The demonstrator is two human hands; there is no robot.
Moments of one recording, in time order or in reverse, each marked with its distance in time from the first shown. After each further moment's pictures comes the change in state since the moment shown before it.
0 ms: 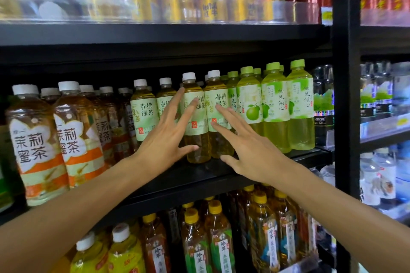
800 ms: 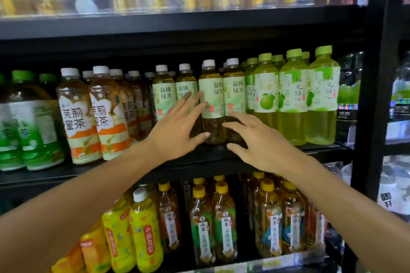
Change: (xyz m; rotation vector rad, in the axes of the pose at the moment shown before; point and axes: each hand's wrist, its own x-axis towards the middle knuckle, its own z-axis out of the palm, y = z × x) left_hand -0.015 0.017 -0.012 0.142 -0.168 -0.082; right_hand -0.005 0.013 -0.003 0.182 -0.157 0.003
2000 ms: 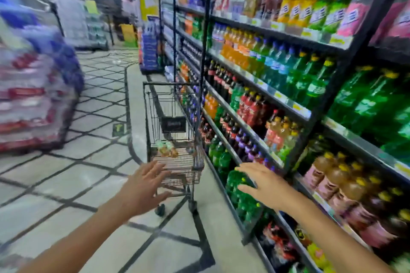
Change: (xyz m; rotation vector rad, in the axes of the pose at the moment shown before) left_hand -1.023 -0.029 -0.367 0.284 -0.818 -1.422; right_hand -0.191 -0.867 0.221 0.492 -0.835 -1.054
